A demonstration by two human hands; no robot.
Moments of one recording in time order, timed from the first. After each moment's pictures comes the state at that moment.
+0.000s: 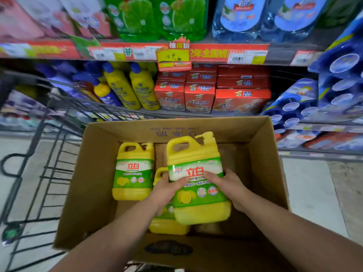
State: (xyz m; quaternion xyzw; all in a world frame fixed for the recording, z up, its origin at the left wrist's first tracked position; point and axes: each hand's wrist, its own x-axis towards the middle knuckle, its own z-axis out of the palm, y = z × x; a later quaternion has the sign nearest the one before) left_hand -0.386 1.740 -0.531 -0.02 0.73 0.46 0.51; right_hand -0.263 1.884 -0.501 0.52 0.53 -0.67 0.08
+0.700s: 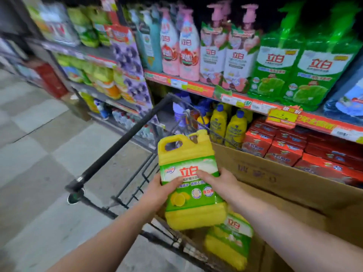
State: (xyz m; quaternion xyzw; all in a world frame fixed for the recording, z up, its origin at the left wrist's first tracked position) left_hand -0.422 1.529 -0.386 -0.08 0.72 0.64 0.25; right_hand -0.391 1.712 -0.389 0.26 0.69 -0.67 0.08
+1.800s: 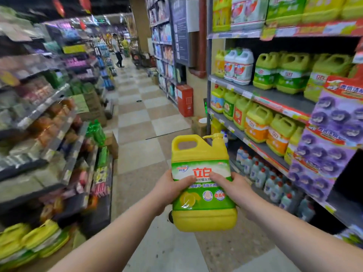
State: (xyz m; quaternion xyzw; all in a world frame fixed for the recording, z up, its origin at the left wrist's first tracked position) left_hand -0.587 1.005 -0.307 -0.19 0.74 0.65 0.00; right_hand -0.657 1.179 -0.329 -0.04 0.75 -0.63 0.19
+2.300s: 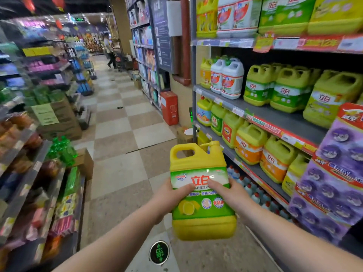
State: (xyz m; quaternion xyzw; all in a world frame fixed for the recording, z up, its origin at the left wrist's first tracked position) left_hand -0.827 0.967 -0.307 -0.16 0.73 0.66 0.04; right_hand -0.889 1.146 -0.327 0.00 0.74 -0.64 0.20
